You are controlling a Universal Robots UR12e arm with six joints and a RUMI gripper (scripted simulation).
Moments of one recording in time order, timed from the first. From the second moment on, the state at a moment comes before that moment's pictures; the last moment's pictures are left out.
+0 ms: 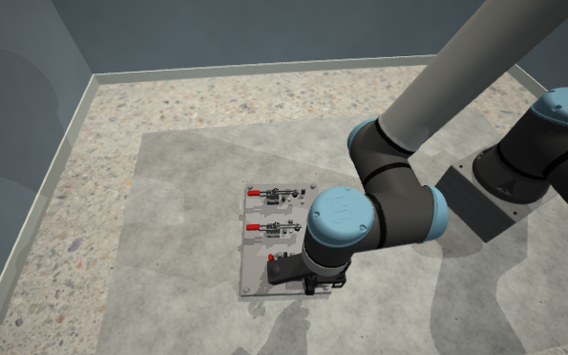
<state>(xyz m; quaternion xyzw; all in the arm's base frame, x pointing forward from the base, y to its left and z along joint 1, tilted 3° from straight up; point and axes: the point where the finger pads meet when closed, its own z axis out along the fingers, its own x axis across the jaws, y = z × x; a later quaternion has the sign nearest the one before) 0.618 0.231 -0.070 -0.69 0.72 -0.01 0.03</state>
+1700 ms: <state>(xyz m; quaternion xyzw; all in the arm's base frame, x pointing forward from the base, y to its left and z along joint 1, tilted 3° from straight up) 0.618 0.223 -0.070 -0.69 0.72 -0.01 0.03</state>
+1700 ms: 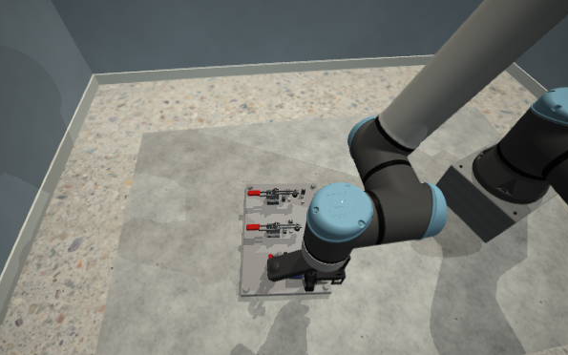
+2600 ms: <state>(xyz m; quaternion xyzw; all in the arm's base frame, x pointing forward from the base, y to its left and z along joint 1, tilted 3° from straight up) 0.618 0.220 -0.070 -0.69 0.72 -0.01 0.03</state>
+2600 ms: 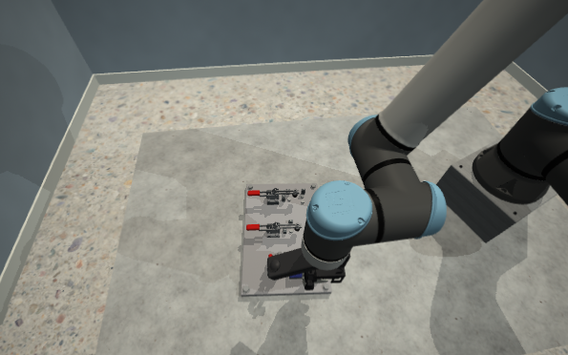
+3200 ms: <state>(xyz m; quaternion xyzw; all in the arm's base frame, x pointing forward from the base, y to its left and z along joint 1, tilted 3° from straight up) 0.618 0.229 -0.070 -0.69 0.72 -0.01 0.03</state>
